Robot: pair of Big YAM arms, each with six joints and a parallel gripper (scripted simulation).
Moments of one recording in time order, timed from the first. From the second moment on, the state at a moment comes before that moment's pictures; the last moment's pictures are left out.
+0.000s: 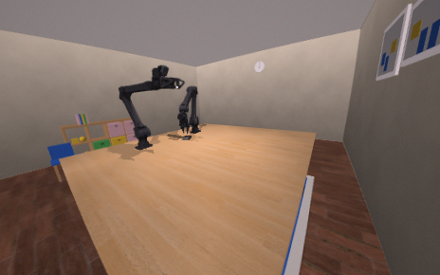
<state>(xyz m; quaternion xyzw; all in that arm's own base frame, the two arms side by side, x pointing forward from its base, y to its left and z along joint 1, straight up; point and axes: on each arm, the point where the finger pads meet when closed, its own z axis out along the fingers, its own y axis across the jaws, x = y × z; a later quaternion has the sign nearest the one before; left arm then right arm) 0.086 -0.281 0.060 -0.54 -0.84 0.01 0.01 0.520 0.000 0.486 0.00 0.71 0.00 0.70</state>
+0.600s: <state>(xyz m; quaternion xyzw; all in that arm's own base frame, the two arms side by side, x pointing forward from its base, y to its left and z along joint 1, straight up) 0.087 -0.281 0.049 -0.54 -0.84 0.01 0.01 0.520 0.000 0.486 0.00 0.71 0.00 0.70</state>
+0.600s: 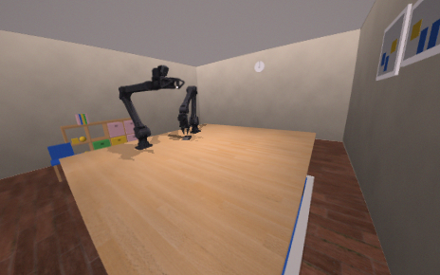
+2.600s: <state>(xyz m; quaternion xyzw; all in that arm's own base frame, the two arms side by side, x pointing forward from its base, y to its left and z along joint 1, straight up) 0.088 -0.281 0.029 -0.54 -0.84 0.01 0.01 0.520 0.000 0.486 0.00 0.71 0.00 0.70</state>
